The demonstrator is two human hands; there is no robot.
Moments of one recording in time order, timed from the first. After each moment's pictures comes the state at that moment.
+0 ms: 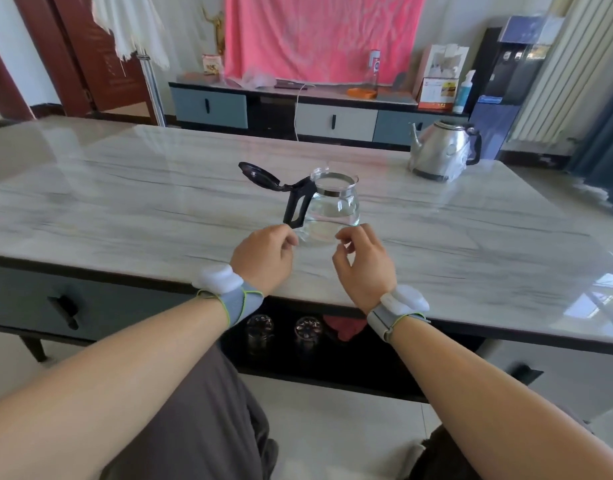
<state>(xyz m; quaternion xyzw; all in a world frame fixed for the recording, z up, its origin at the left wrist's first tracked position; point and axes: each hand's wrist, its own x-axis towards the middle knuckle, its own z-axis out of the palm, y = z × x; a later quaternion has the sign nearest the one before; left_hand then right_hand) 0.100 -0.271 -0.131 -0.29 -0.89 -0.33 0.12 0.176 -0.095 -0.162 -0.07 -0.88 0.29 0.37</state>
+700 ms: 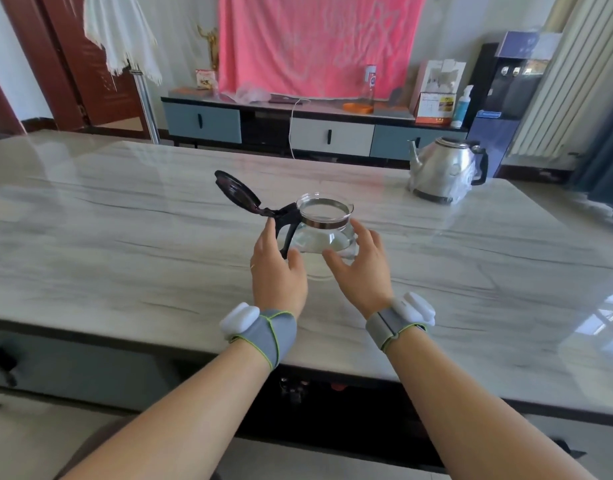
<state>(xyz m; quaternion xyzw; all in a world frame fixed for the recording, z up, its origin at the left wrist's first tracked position) 0.060 -0.173 -0.150 -0.10 -0.80 -0.57 0.14 0.098 -0.045 -0.148 -0.14 -0.84 0.43 0.28</state>
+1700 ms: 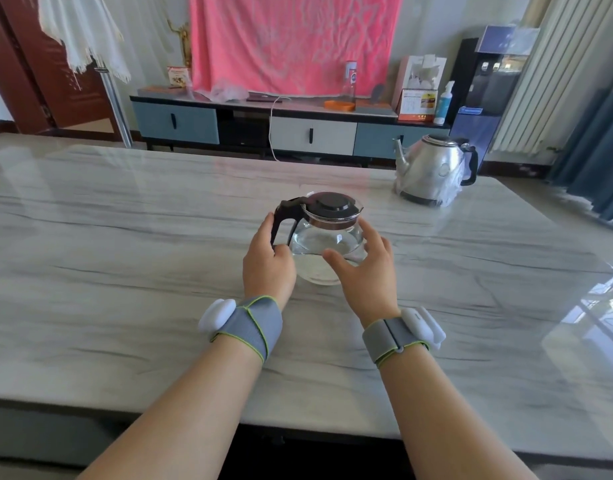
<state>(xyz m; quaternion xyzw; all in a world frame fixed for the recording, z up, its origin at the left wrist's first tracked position) -0.003 -0.127 -0.147 -0.09 -0.78 -0.62 0.06 0.075 -0.011 -0.144 -0.21 -0.78 0.50 0.31</state>
